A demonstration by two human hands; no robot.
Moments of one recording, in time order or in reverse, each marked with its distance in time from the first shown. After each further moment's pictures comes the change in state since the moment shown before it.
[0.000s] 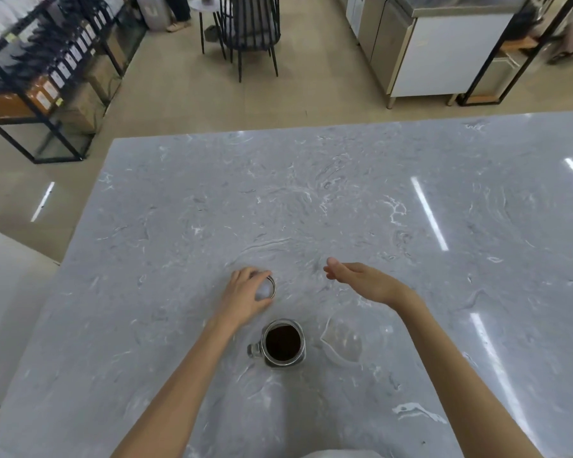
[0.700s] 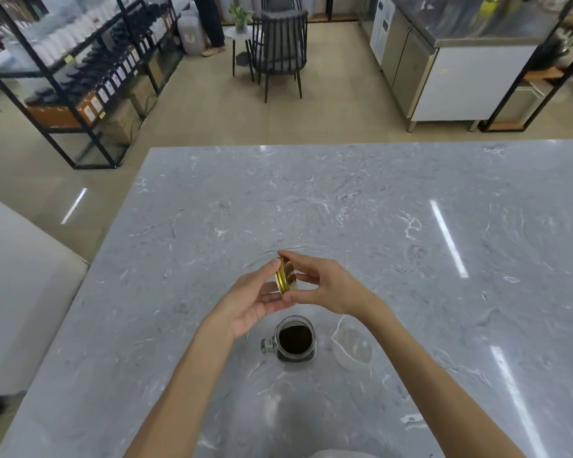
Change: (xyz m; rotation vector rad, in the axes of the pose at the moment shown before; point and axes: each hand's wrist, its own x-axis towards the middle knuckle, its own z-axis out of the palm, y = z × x) left_hand -0.067 0.069 -0.086 -1.554 -0.101 -0.343; right_hand -0.008 -0.066 0.055 0.025 0.046 -0.588
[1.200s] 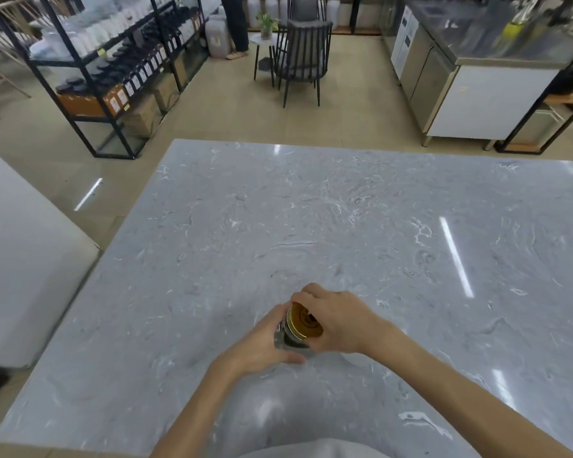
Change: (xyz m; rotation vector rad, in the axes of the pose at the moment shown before) left_hand -0.034 -0.092 -0.031 0.876 -0.162 0.173; right_hand -0.047 -0.016 0.036 -0.950 -0.204 -0.066
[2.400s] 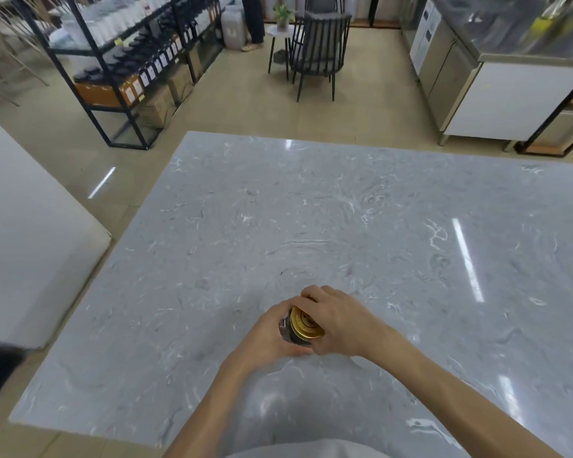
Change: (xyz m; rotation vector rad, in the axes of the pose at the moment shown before) left_hand 0.012 -0.021 0.006 -0.050 0.269 0.031; right_hand 0.015 -0.008 0.004 0.000 0.005 -0.087
